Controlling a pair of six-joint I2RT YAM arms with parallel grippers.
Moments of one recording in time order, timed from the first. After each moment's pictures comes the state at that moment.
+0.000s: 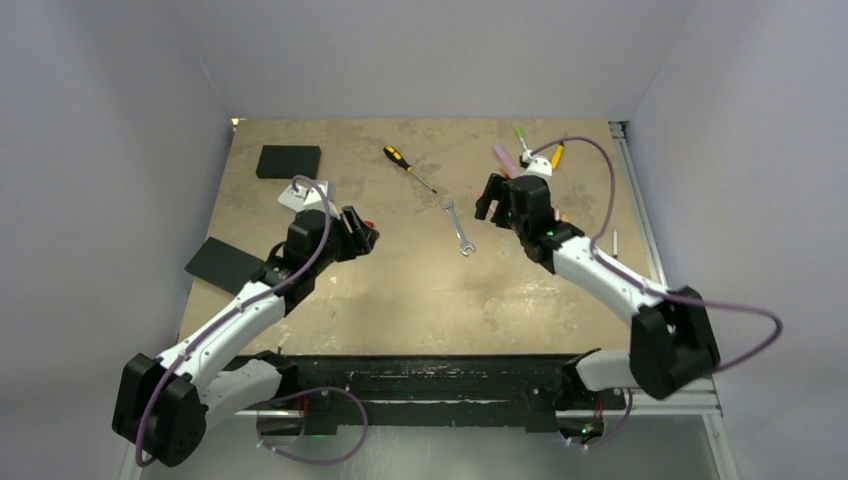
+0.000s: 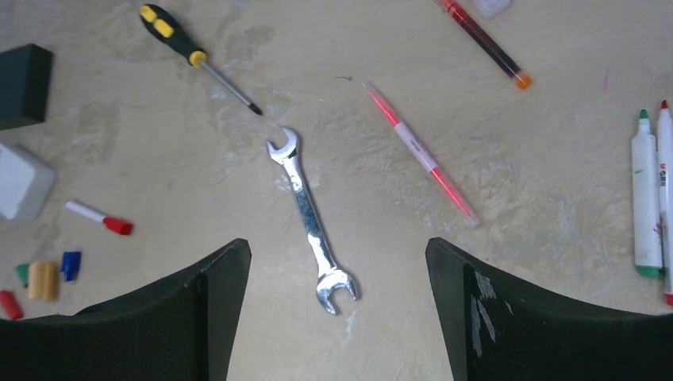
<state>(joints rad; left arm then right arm) -0.44 1.05 0.66 -0.07 -0.08 -0.63 0.46 1.27 0.82 -0.02 0.27 0.54</state>
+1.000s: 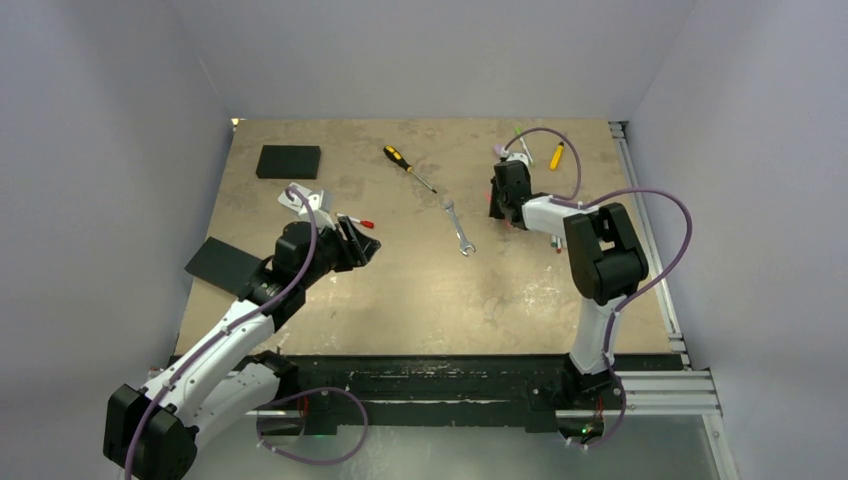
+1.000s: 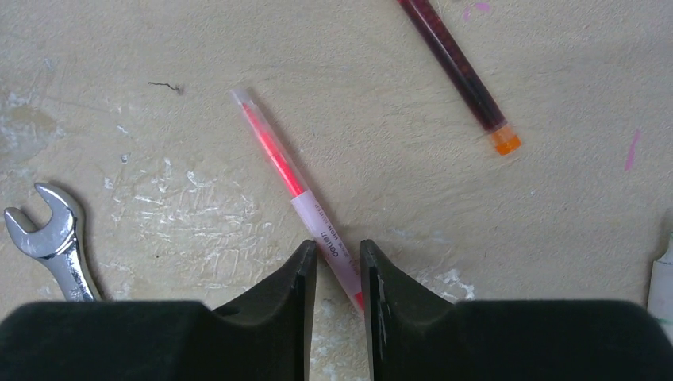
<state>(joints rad) -0.47 0.88 0.58 -0.10 0.05 -0.67 0.32 1.94 1.16 0.00 0.25 0.32</state>
